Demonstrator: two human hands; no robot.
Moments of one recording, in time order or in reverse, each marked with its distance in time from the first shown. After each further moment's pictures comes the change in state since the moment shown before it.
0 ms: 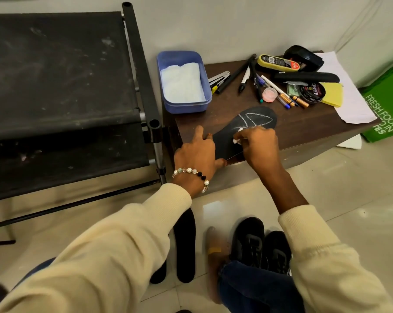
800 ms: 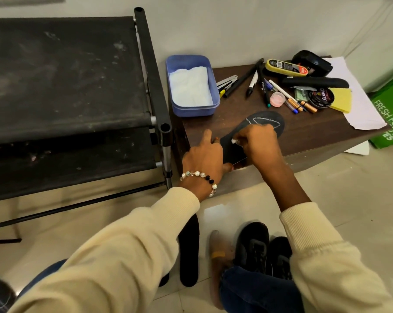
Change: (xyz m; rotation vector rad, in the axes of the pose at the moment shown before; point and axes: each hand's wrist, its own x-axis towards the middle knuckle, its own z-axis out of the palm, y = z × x) left_hand 0.003 -0.003 0.001 -0.047 0.009 0.019; right_hand 0.031 -0.009 0.004 -0.109 -0.131 -0.053
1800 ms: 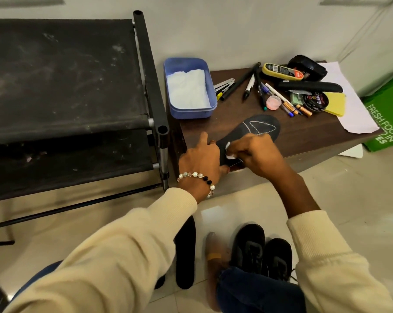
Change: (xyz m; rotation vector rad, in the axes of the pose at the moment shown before) left_hand -0.004 0.003 -0.008 0.007 -0.037 -0.040; right_hand -0.027 0.015 -0.006 0.200 0.091 -0.371
